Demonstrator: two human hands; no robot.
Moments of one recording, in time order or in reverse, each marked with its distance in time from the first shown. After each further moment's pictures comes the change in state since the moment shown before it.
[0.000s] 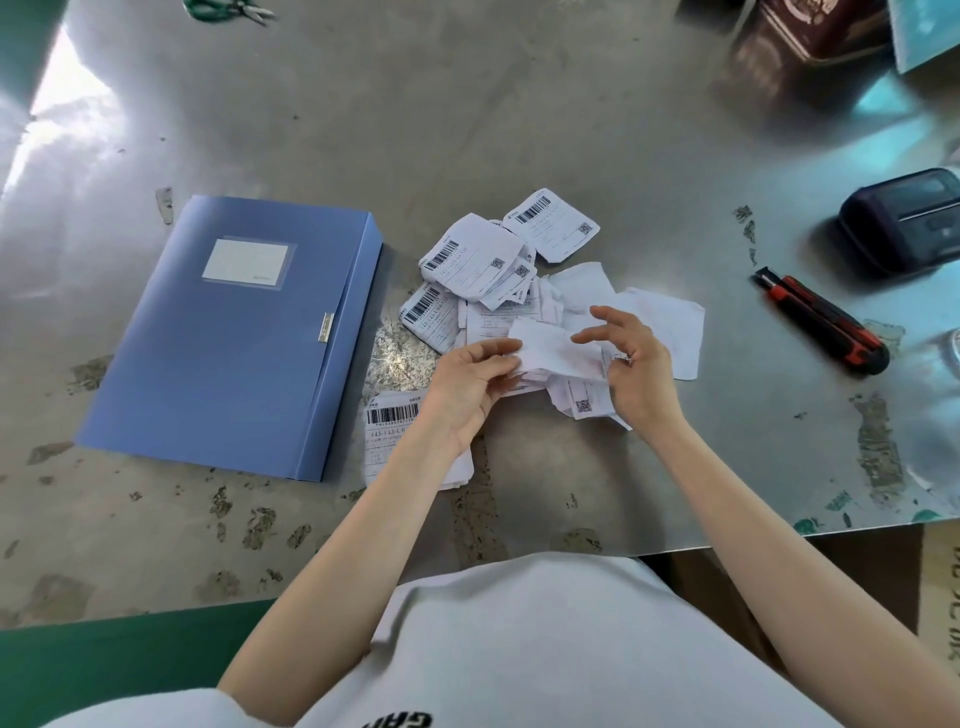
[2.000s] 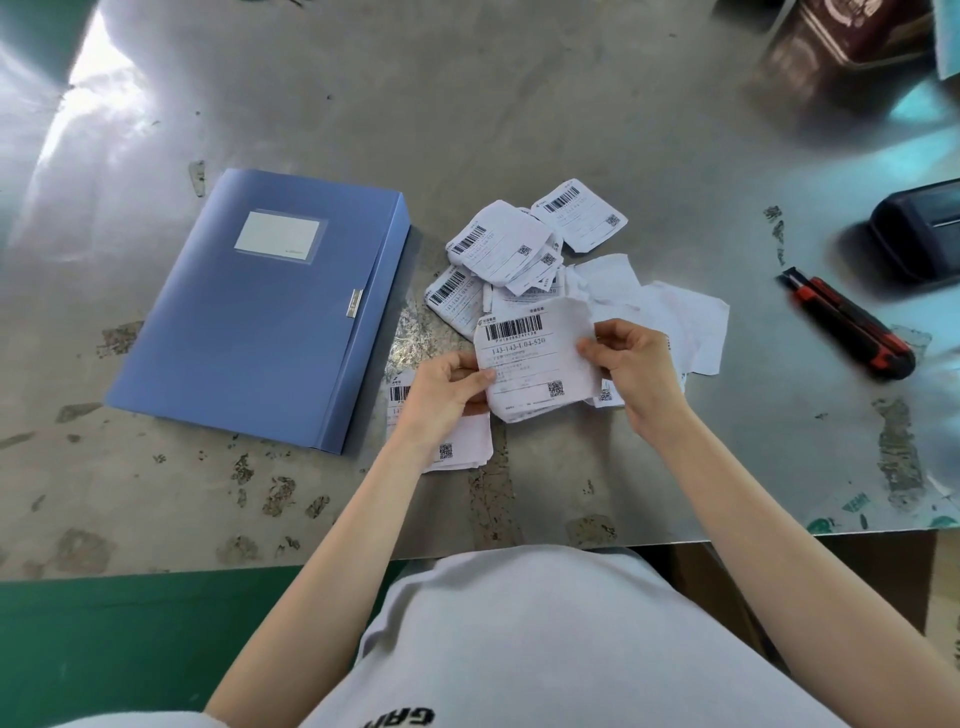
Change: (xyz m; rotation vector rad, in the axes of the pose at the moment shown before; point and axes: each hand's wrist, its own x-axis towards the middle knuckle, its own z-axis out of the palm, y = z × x) left_hand -0.022 -0.012 -0.056 0.299 0.033 0.133; right_hand -0.012 -0.036 0.019 0.399 -0.075 0.340
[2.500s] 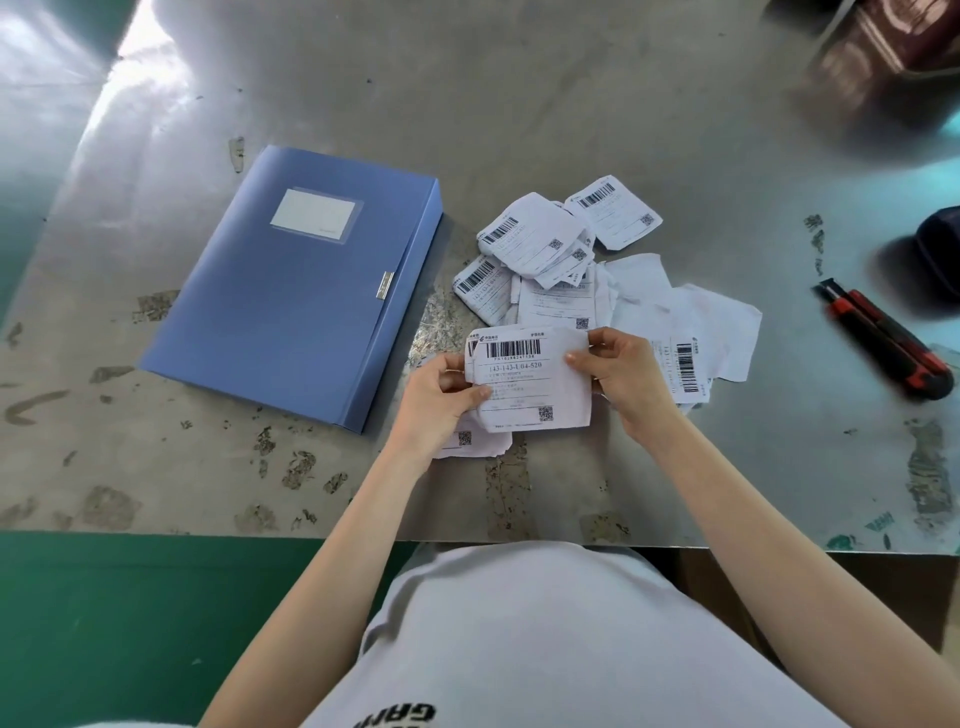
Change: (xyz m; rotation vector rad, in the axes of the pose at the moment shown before) left_hand -0.023 -0.011 -0.026 0.105 0.143 0.013; right_hand 0.001 0.013 0.025 -0.129 -0.105 0.086
